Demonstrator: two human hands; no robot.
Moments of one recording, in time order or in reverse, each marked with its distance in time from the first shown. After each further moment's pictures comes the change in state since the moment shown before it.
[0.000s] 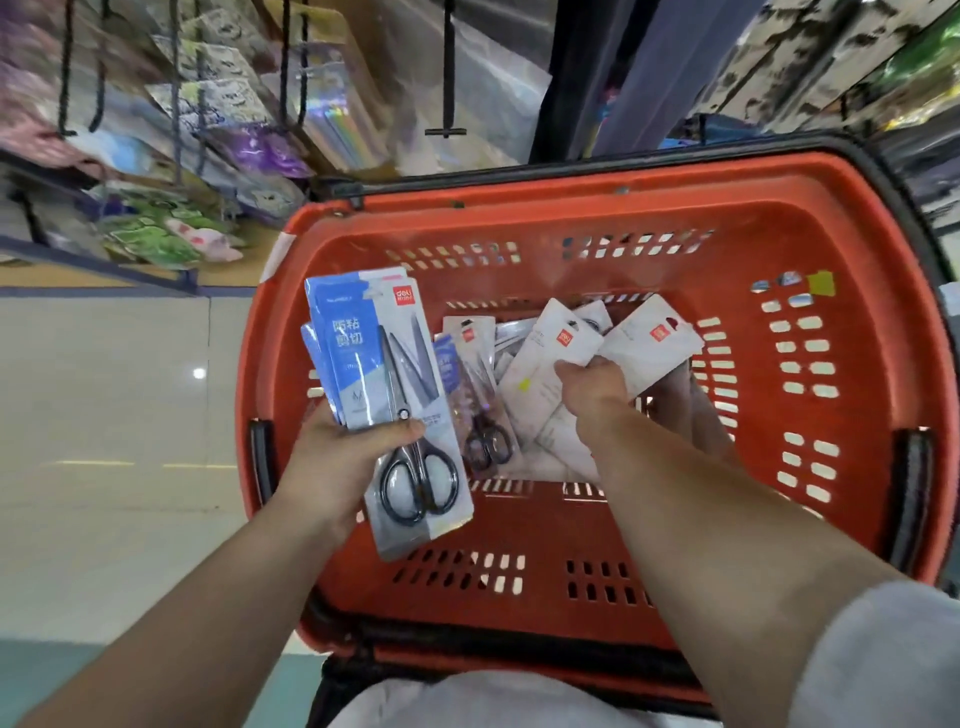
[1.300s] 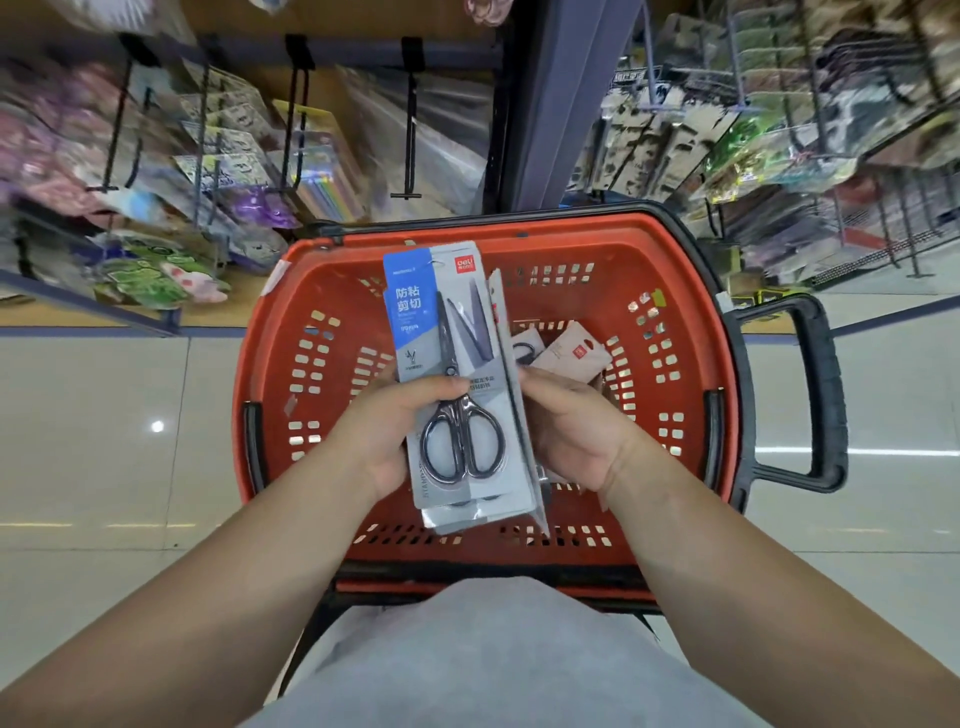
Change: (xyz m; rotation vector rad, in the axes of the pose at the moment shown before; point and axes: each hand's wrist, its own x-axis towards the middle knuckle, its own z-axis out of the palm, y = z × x) left_hand -0.067 0.043 0.079 -0.253 -0.379 -0.025; right_hand -0.152 0.000 -0.108 0.718 -0.746 -0.182
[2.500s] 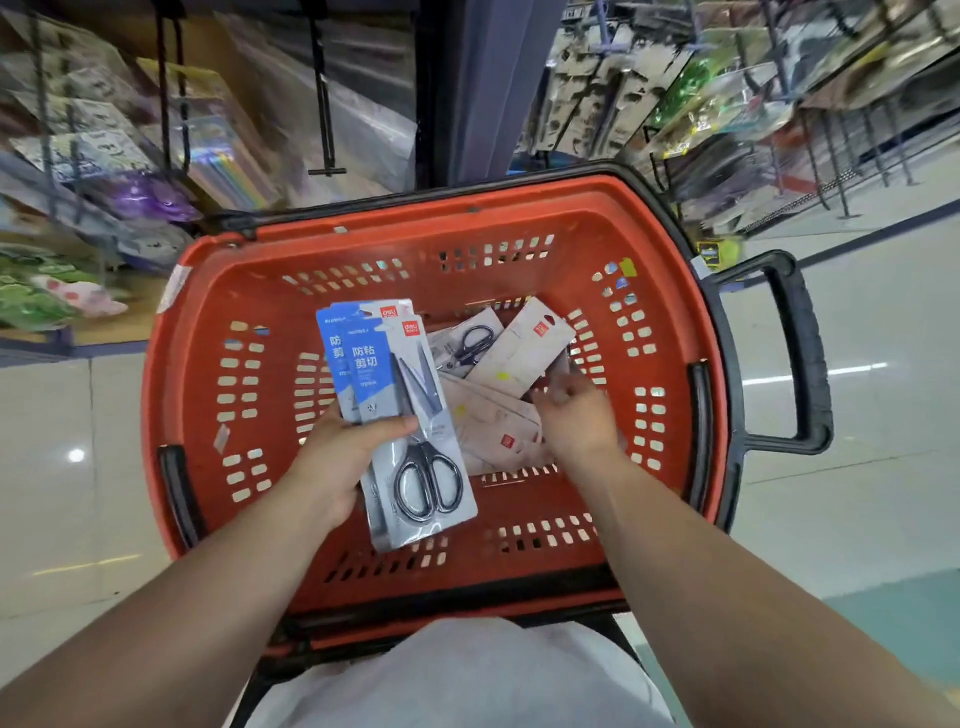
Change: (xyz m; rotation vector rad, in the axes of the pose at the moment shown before) left_hand 0.060 -0.049 -0.060 0.274 0.141 -0.096; right_hand 0.043 0.046 -0.061 -0.819 0.881 0.075
